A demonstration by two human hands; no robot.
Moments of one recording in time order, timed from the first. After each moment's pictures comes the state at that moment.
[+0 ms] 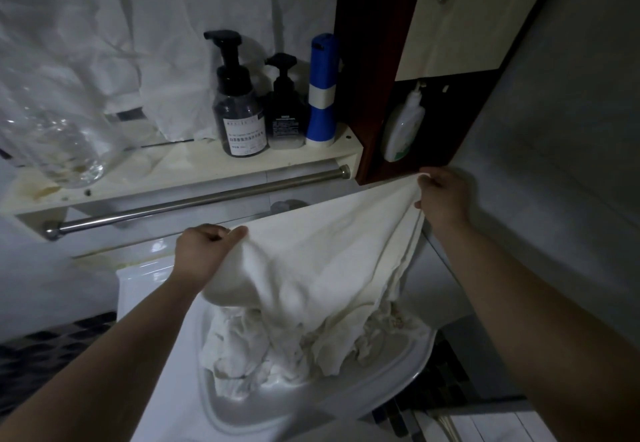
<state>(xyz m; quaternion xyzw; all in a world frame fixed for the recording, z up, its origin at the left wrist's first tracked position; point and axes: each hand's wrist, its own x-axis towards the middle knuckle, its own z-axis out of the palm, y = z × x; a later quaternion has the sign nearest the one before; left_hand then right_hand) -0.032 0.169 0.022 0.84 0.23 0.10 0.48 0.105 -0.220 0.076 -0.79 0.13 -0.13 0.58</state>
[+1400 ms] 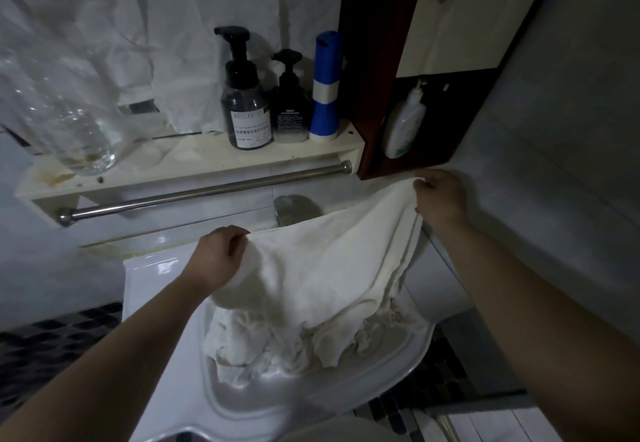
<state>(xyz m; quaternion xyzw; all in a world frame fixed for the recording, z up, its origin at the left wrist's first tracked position) -0.058 0.158 0.018 0.96 0.06 0.09 0.27 0.085 -0.217 0.083 -0.87 0.11 -0.08 0.47</state>
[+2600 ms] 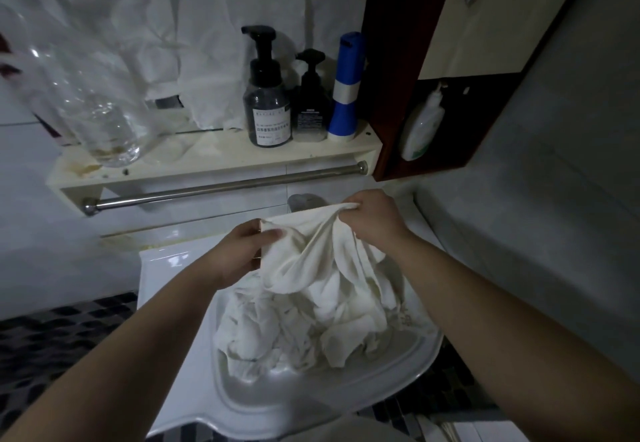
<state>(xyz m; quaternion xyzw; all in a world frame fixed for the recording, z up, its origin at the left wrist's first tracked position) -0.061 0.144 0.044 0.63 0.13 -0.15 0.75 0.019 -0.098 0.103 -0.92 -0.09 0.07 0.37</state>
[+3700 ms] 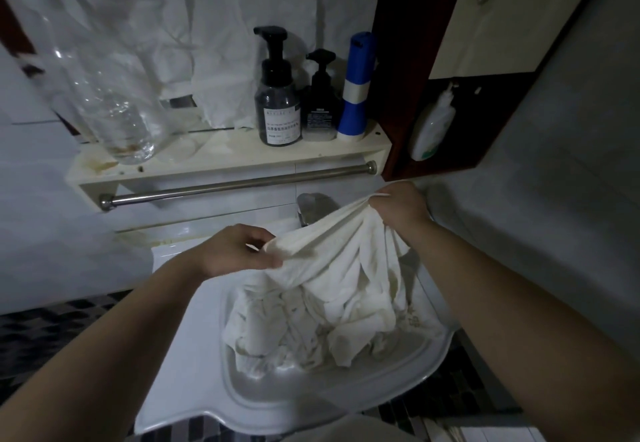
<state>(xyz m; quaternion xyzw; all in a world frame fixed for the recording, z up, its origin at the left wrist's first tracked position) -0.075 0.177 0.063 0.86 -0.01 -0.18 0.47 0.049 -0.119 0.104 -0.94 0.00 0.06 0.35</state>
